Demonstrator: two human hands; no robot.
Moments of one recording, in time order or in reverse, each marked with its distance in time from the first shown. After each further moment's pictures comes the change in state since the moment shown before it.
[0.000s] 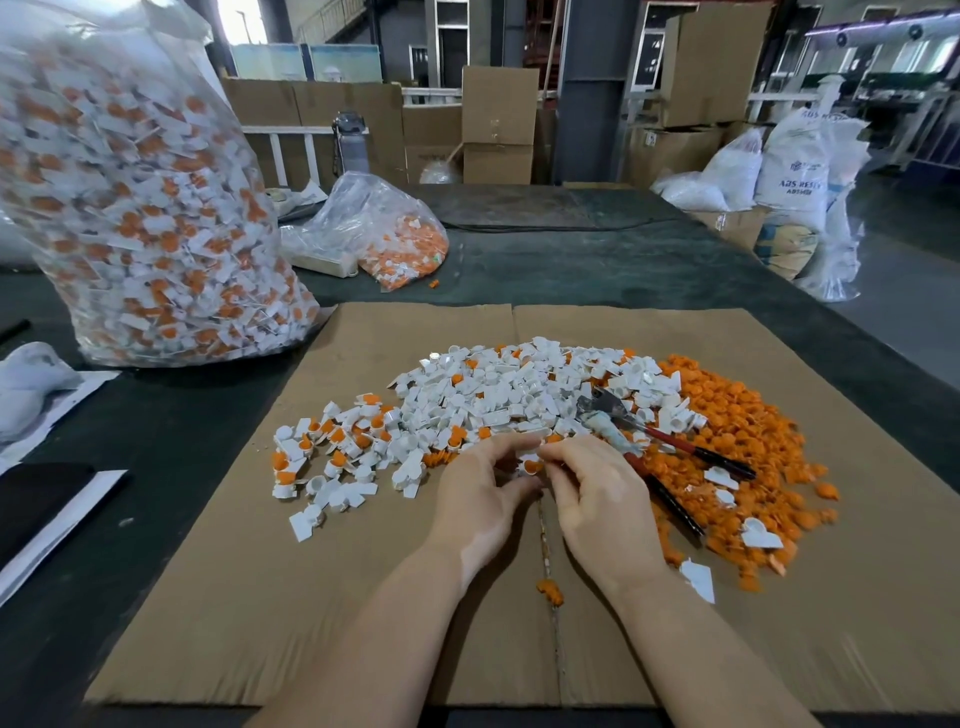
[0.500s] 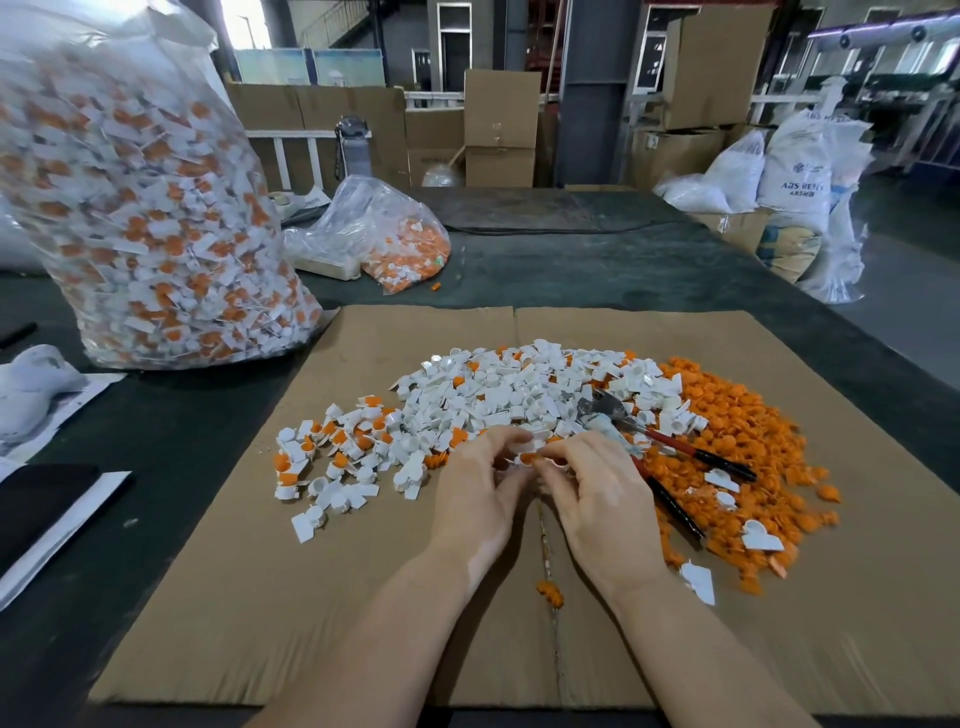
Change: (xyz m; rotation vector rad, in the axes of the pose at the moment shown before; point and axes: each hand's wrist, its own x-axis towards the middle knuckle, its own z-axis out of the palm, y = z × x) left_hand 0.000 0.002 0.000 0.094 0.103 0.026; right_hand 0.000 -0.002 -0.002 -0.062 0.043 -0.028
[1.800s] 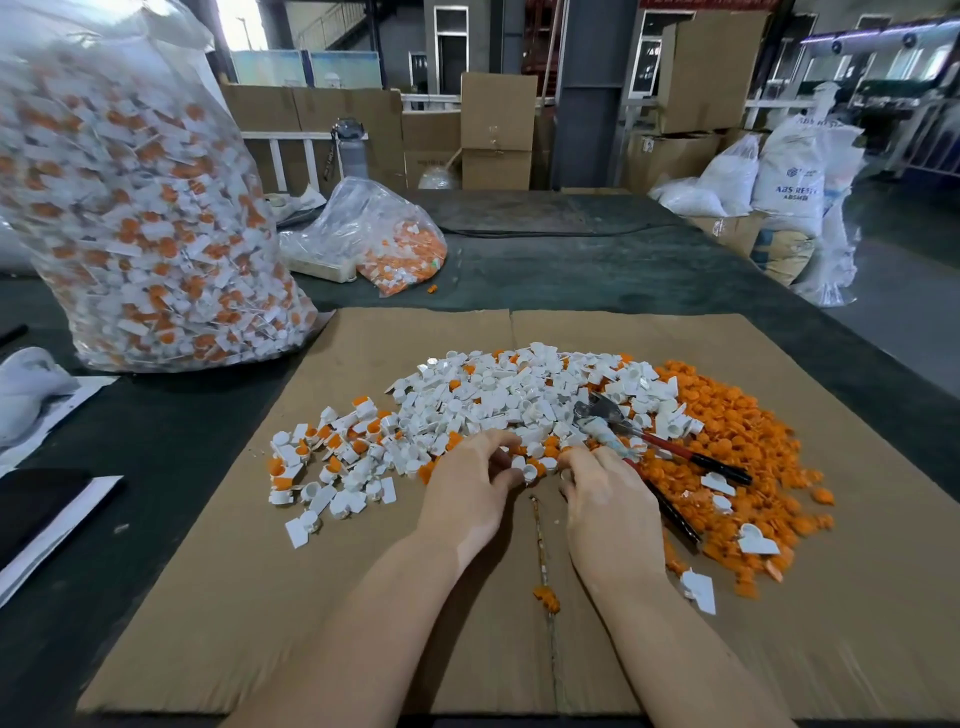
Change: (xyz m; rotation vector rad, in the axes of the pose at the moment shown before) left_hand 0.014 -0.009 -0.004 0.161 -0.113 -0.030; right_hand -0.004 0.002 0.007 -0.308 -0.127 0.220
